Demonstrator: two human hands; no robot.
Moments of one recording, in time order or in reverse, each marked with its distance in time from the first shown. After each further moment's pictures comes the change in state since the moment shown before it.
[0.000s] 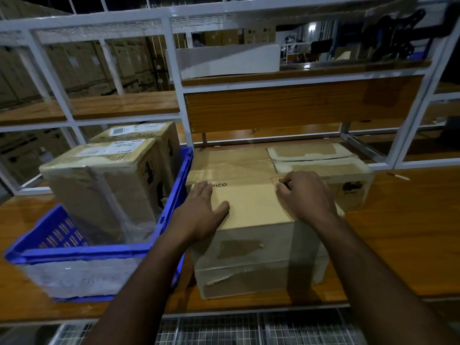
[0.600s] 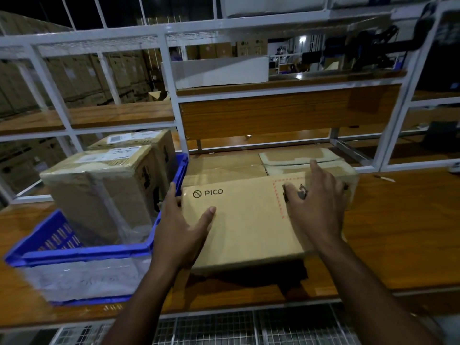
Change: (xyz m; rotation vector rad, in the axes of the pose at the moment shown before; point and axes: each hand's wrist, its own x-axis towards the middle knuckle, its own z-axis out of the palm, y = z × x) left_hand -0.068 0.005 0.000 -0.527 0.403 -0.109; right_hand -0.045 0.018 -0.019 0.239 0.263 0.217
